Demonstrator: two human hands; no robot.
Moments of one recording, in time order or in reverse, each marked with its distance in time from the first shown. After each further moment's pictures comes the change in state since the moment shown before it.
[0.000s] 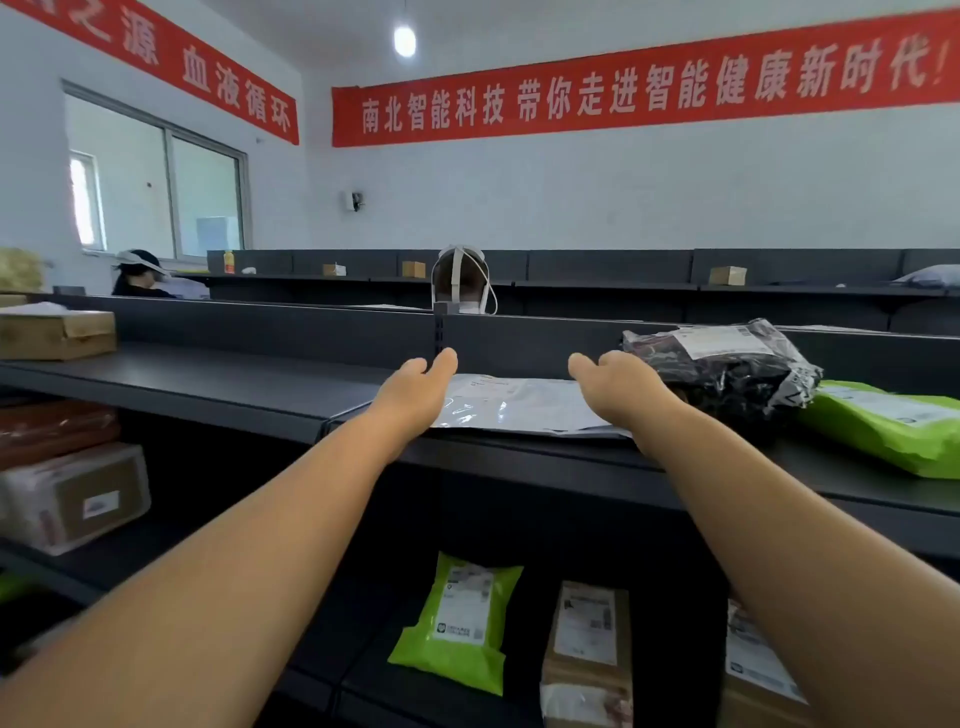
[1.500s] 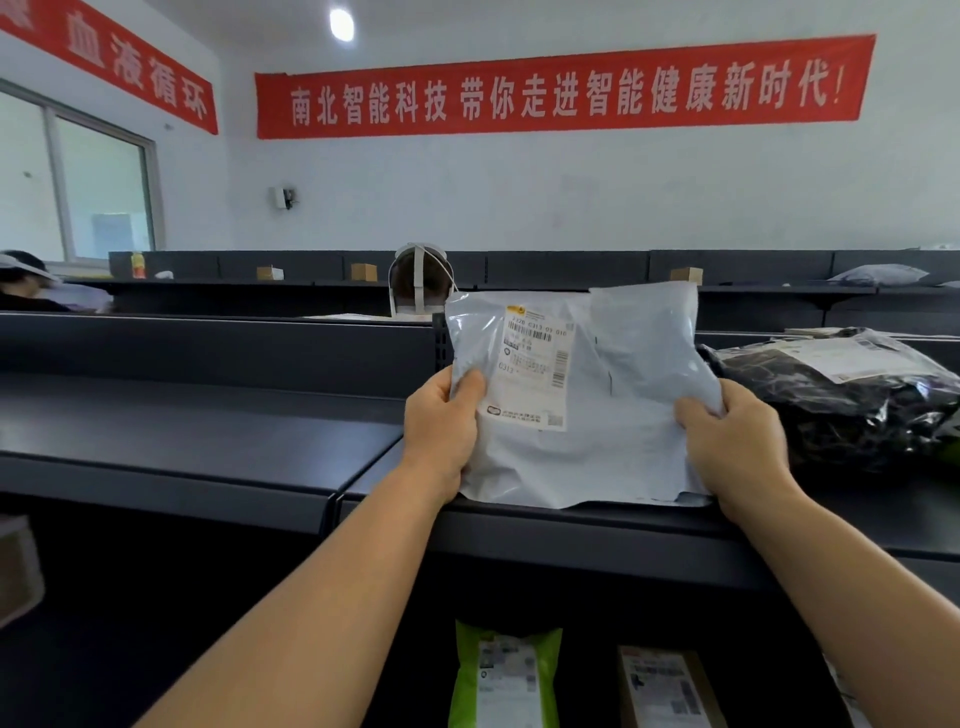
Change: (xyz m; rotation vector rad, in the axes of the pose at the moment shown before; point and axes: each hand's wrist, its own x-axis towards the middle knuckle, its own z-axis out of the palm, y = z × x) left_hand 0.093 -0.045 0.008 -0.726 0.026 0.141; right_hand 0.047 0.024 0.057 0.218 0.572 -0.001
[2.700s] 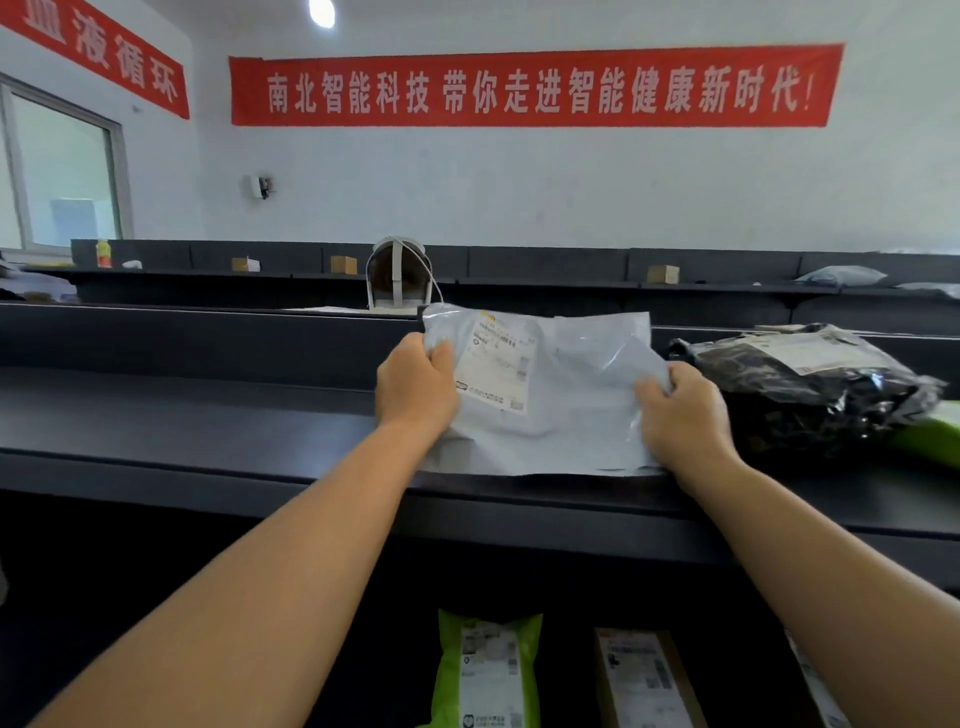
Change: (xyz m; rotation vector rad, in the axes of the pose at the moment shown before) left_hand 0.022 0.017 0.001 0.701 0.162 0.318; right_hand 0.004 -0.008 0.005 -0.109 -0.006 -0.048
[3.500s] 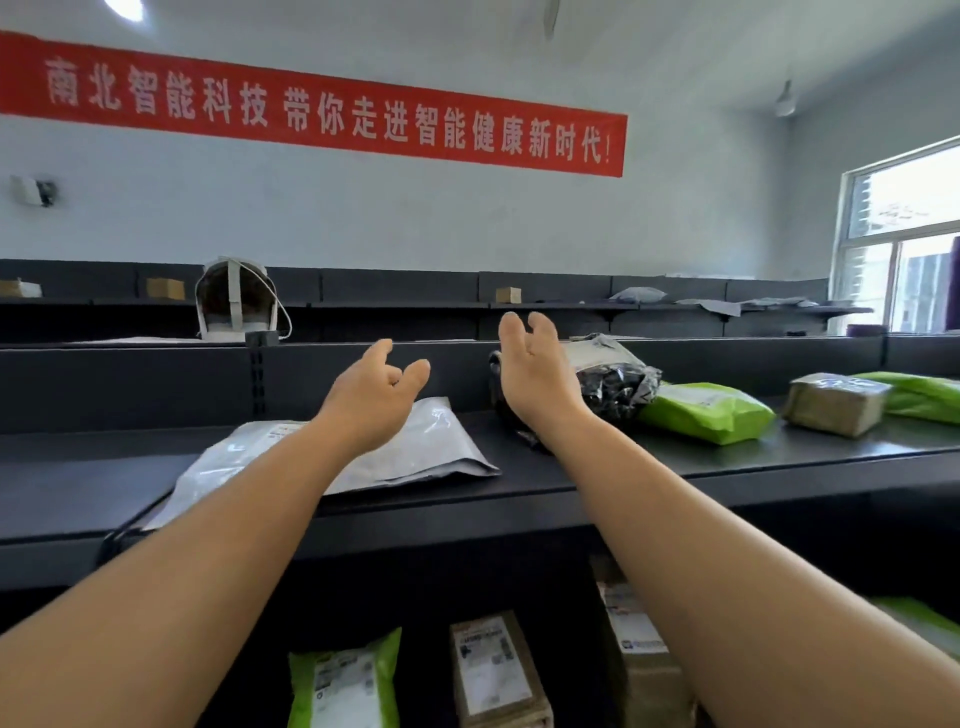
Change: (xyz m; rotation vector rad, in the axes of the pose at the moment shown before) left_hand -0.043 0.085 0.037 -0.138 -0.572 0.139; right_hand -0.006 -0.036 -0.074 0.096 -0.033 -0.026
